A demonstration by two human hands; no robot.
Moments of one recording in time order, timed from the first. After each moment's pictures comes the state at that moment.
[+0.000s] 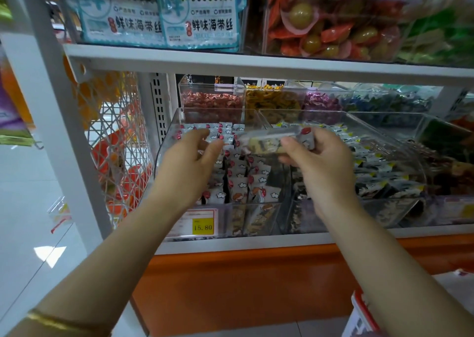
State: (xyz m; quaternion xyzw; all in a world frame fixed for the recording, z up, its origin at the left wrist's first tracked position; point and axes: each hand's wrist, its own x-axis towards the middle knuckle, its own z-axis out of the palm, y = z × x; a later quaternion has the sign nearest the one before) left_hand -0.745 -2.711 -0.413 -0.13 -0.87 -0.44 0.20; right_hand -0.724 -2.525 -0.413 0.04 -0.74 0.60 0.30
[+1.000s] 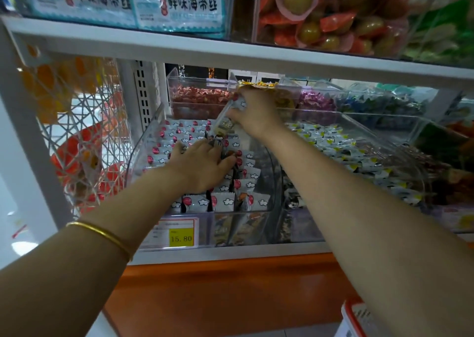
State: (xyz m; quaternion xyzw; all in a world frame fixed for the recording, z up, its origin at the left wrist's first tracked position) left_hand -0.825 -2.684 -0.434 -0.23 -0.97 0.06 0.02; right_hand -0.852 -2.551 -0.377 0.13 -0.92 0.29 0.22
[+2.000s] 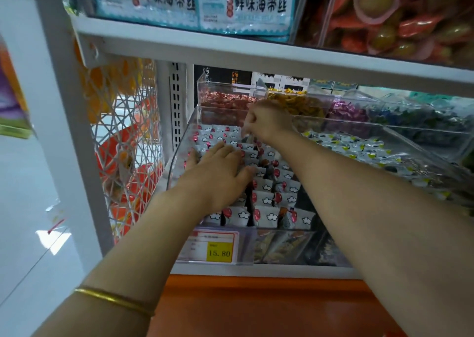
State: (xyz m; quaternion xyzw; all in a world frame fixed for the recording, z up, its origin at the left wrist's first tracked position) left_hand -0.802 -2.711 -0.432 -0.17 -0.97 -0.16 0.05; right_hand -0.914 -2.578 -0.400 0.12 -0.96 0.12 0.20
